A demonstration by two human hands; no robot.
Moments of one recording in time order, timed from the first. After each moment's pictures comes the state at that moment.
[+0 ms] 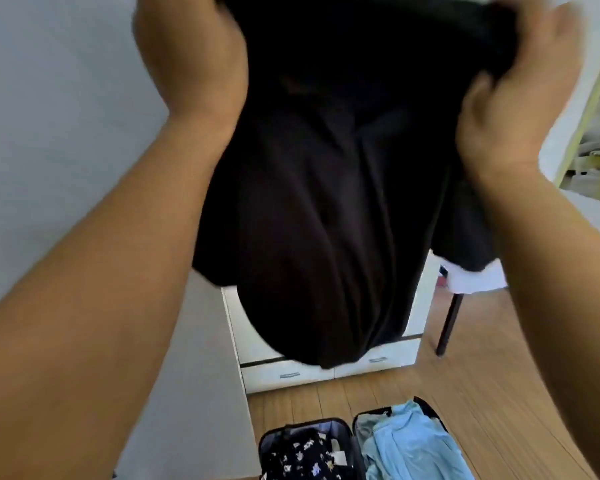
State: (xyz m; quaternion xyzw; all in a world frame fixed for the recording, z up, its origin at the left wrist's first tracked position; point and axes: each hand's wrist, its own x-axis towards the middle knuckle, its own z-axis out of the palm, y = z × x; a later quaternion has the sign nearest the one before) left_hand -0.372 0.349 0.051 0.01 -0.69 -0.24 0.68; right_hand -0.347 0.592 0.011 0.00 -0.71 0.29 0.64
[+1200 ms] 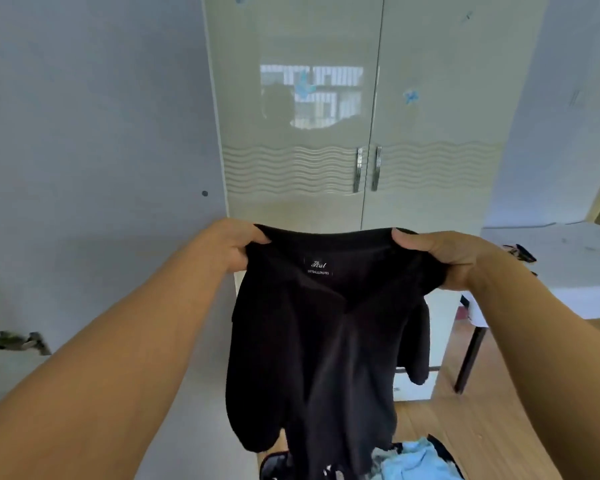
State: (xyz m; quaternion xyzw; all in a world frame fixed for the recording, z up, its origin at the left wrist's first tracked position) left_hand -0.377 0.314 -0.069 0.16 -0.68 -0.72 -0.05; right_hand -0.374 0.601 -0.074 -0.06 -0.70 0.69 -0.17
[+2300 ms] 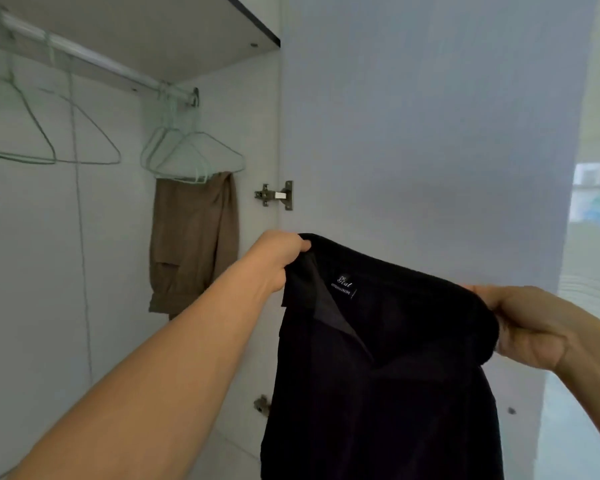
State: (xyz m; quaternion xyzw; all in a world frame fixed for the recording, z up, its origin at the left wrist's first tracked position) left_hand -0.253 0.026 0.070 0.26 -0.68 -0.62 0.30; right_hand -0.355 0.280 0.034 0.19 -0.59 0.72 -0.30
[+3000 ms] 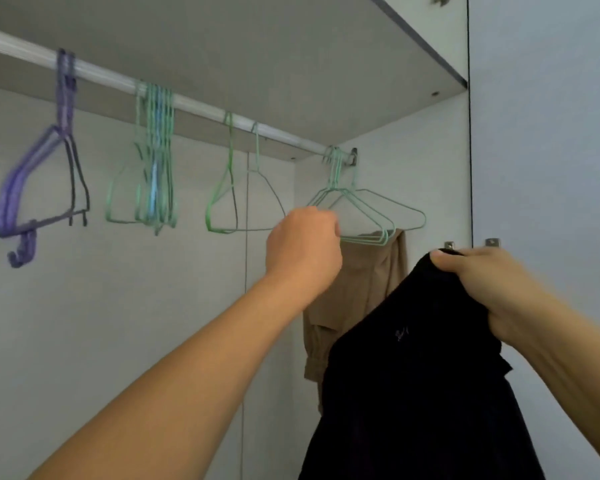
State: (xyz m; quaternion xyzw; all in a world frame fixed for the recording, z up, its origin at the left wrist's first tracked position) left_hand -0.091 -0.137 0.143 0.32 -0.80 0.15 0.48; right_hand -0.239 -0.013 0.120 0.37 -0.63 0.67 -0.10
